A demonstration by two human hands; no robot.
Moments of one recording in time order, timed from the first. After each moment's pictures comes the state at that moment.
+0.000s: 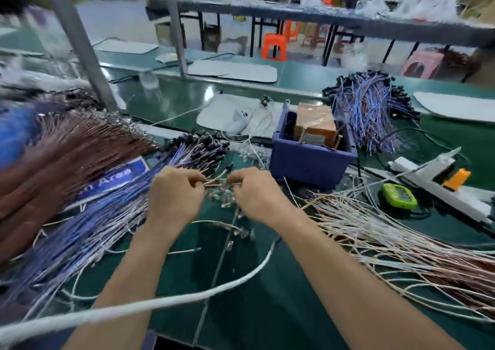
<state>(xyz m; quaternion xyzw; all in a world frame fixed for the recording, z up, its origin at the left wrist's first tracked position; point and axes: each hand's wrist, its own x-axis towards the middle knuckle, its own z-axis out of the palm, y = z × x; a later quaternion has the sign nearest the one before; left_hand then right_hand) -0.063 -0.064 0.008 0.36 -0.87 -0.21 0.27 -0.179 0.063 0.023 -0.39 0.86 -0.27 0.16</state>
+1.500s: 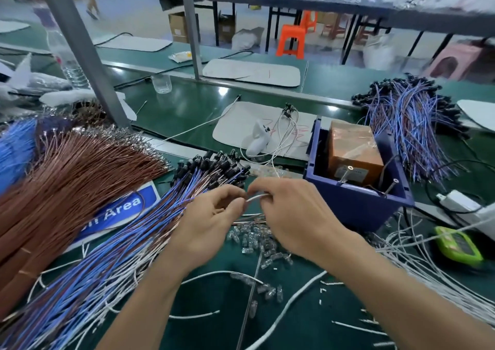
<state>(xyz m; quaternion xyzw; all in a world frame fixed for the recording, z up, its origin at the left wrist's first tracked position) -0.091 -0.094 0.022 0.22 -0.78 -0.56 0.17 -0.205 0.043 0.074 -0.47 0.84 -0.25 0.05</state>
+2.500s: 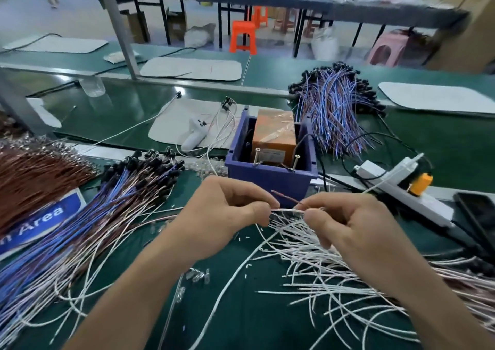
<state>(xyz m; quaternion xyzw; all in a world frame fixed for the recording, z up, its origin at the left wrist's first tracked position) -0.142 0.024 0.084 0.05 -0.76 -0.64 0.06 -0.224 0.240 0.103 -0.32 0.82 -0.46 0.12</state>
